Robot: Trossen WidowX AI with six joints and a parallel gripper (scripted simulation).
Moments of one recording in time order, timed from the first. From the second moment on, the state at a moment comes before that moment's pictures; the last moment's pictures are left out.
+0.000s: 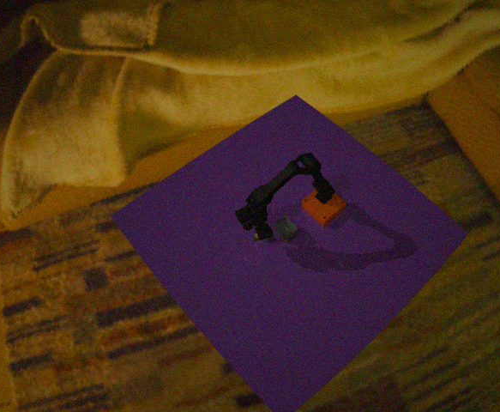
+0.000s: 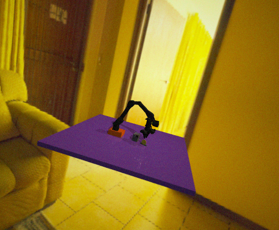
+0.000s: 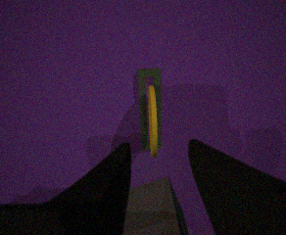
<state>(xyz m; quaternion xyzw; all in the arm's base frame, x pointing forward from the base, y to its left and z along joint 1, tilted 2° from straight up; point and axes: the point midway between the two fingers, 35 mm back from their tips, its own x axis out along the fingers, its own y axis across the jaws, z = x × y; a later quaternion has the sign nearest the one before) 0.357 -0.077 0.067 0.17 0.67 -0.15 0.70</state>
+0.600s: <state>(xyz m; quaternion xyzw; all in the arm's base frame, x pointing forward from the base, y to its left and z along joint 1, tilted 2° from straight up) 0.360 -0.077 0.041 0.17 0.67 -0.15 0.70</state>
